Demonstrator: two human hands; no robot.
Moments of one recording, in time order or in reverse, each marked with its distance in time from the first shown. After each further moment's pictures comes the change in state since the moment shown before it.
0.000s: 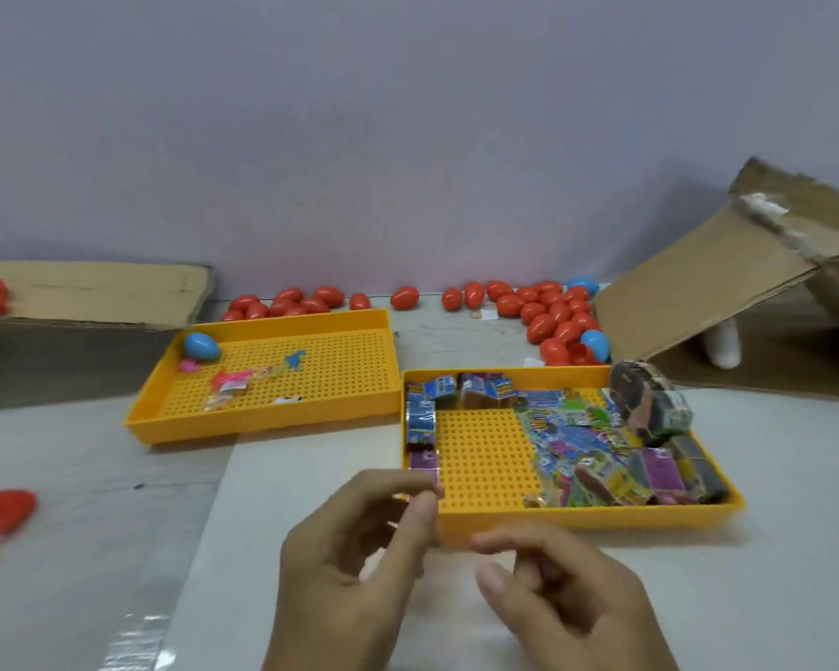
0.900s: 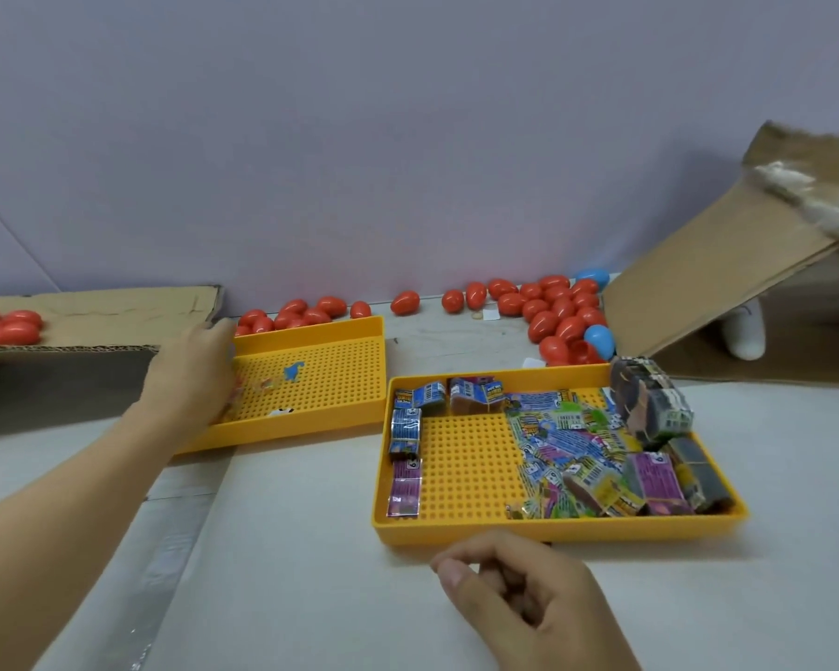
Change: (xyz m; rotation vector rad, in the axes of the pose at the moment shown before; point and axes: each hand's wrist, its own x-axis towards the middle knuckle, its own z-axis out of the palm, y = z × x) left_hand 0.196 -0.048 -0.102 1.466 -0.002 0.021; right_hand 0.013 0.000 -0.011 0.026 -0.135 0.078
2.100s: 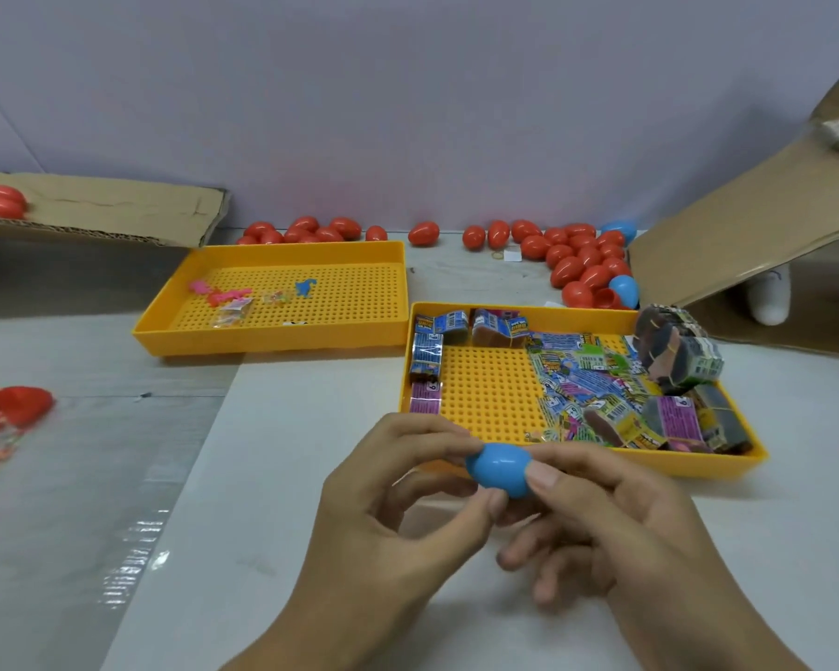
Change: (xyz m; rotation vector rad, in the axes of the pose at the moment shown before) left_hand -0.213 0.128 -0.022 -1.612 -0.061 0.164; right_hand -0.008 -0.018 -0.017 0.301 -0.002 0.143
